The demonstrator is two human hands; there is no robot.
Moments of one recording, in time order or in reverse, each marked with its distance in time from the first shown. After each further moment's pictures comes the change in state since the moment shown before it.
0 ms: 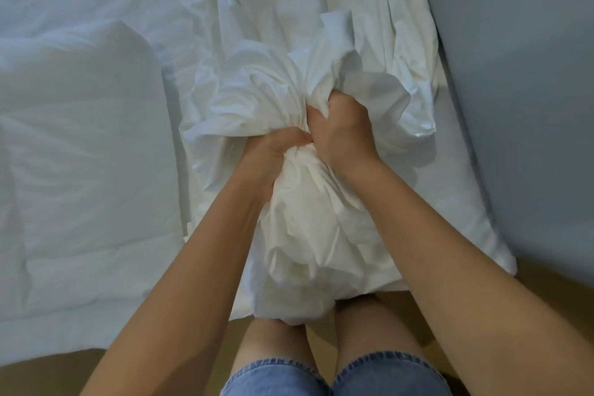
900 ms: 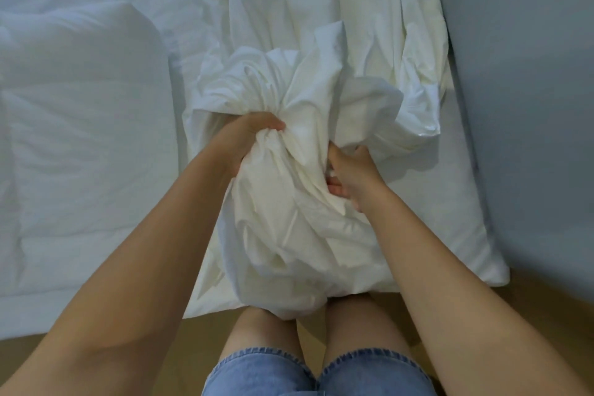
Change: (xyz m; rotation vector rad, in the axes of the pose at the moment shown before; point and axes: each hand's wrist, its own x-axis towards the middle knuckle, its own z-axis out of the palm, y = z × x) left_hand 0.027 0.017 -0.046 0.248 0.121 -0.208; right_hand -0.014 0.068 0.018 0.508 -0.187 0.713
